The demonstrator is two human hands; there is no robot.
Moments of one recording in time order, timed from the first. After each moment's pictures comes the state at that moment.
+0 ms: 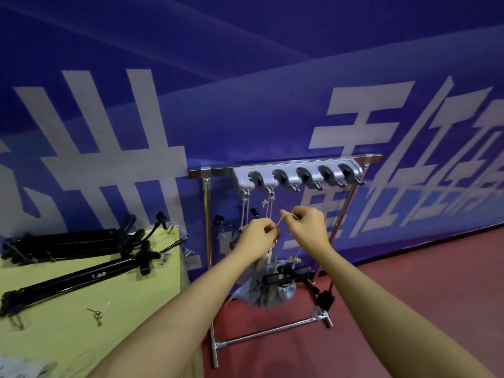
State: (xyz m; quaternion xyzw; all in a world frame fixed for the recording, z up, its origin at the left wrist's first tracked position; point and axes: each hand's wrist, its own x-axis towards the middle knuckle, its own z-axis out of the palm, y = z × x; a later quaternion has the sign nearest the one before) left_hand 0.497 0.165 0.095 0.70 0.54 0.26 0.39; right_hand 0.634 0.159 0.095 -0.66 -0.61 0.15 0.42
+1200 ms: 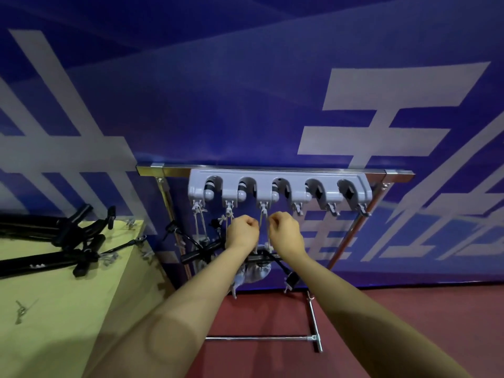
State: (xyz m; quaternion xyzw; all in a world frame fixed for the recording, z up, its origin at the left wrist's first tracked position) left_hand 0.643 0.310 0.029 0.46 0.73 0.33 0.39; right_hand 0.750 0.318 0.017 -0.65 -0.65 0.27 0.28
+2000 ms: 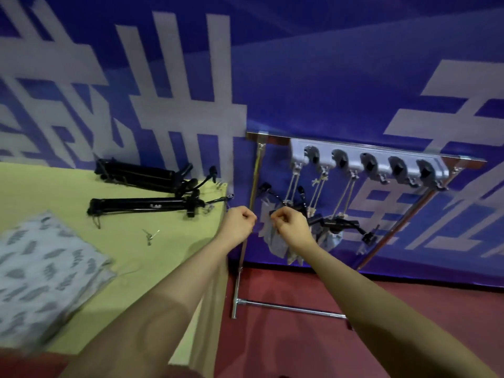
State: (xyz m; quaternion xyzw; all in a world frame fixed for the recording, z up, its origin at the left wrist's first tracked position) left_hand 0.418 0.151 0.026 0.49 0.70 0.36 0.38; right_hand 0.569 0.166 0.035 -0.57 -0.66 0.40 0.28
